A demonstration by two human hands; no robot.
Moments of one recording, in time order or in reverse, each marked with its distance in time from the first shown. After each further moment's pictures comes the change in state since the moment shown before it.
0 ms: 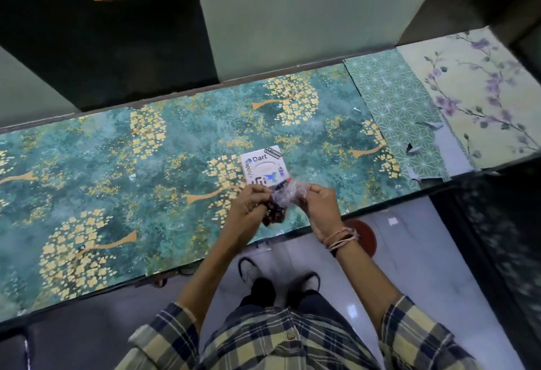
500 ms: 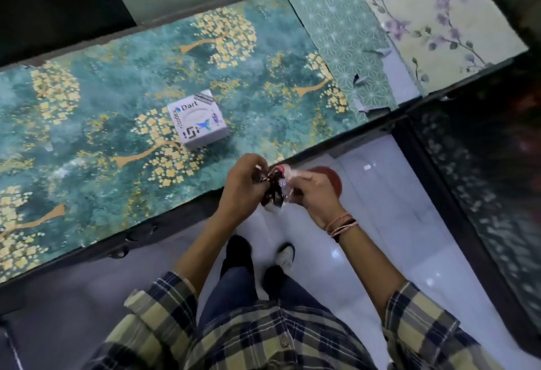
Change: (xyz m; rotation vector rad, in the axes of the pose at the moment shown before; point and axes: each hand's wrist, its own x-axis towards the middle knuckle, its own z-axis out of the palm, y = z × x) left_hand -0.041 0.002 0.136 0.290 -0.132 0.150; right_hand -0.057 0.051 -0.152 -0.031 0.016 0.116
